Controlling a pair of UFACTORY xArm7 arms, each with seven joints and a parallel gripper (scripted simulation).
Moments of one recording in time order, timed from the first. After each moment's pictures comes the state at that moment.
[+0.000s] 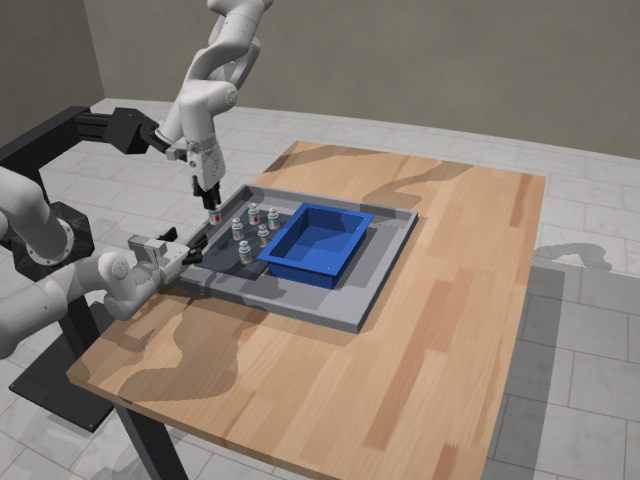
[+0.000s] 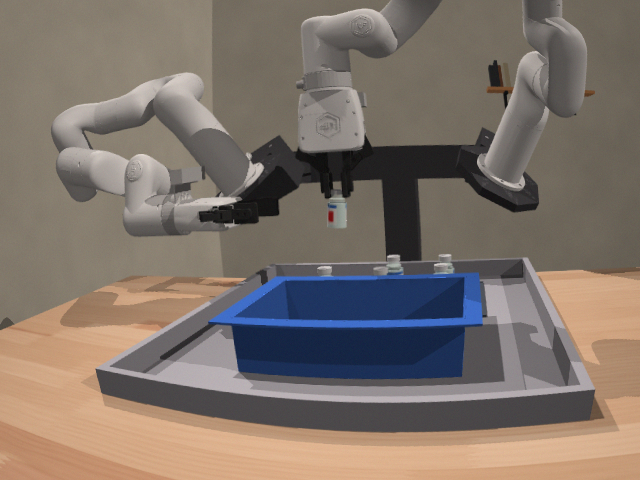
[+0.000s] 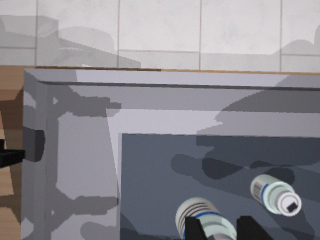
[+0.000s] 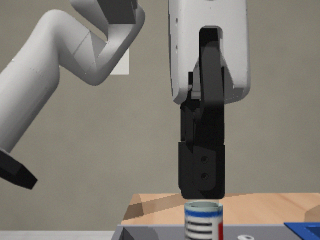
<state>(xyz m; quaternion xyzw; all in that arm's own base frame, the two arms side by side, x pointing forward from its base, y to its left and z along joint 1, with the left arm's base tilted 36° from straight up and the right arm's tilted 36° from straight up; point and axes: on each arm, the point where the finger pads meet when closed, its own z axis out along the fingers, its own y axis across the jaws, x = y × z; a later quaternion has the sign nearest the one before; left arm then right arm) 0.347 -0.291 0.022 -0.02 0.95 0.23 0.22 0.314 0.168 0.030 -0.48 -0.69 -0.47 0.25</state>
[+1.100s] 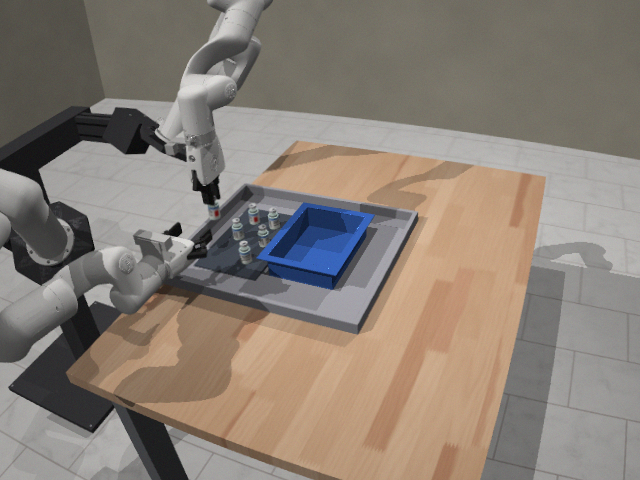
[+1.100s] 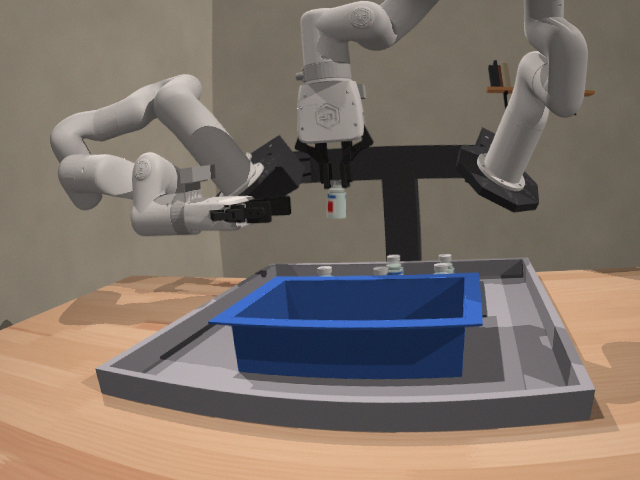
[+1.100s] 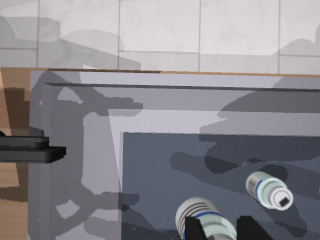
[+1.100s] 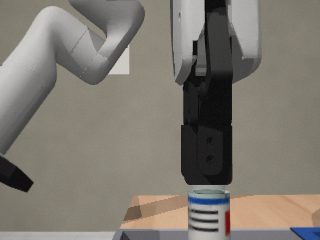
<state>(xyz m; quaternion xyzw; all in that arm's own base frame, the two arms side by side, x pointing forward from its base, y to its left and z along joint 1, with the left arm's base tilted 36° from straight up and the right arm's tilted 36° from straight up) 0.341 -0.297 0.034 -0.02 0.95 0.23 0.22 0.316 0.187 0.021 -0.48 -0.69 -0.47 0.25</state>
